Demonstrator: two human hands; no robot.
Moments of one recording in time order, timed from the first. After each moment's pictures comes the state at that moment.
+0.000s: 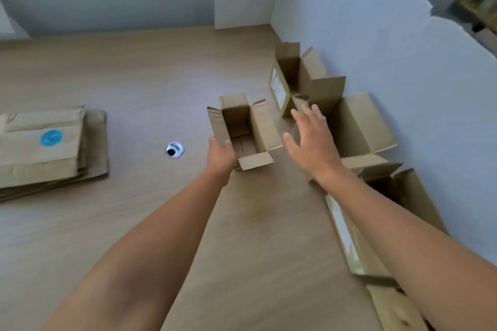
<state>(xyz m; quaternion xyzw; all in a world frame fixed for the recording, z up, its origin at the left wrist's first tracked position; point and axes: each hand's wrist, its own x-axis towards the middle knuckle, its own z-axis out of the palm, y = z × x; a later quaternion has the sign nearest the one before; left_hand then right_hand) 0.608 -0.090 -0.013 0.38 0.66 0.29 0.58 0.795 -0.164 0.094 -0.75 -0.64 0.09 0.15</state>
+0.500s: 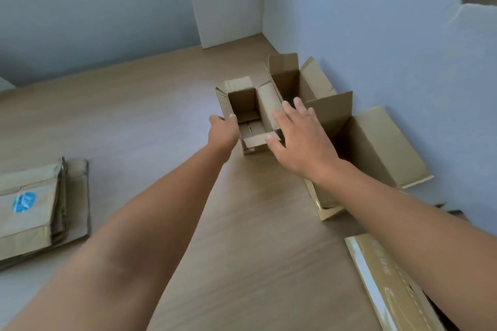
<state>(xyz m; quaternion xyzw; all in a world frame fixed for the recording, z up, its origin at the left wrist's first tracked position) 0.690 0.067 0.009 0.48 0.69 0.23 0.49 0.836 -0.058 0.083 -0.72 -0.68 0.08 0.07</state>
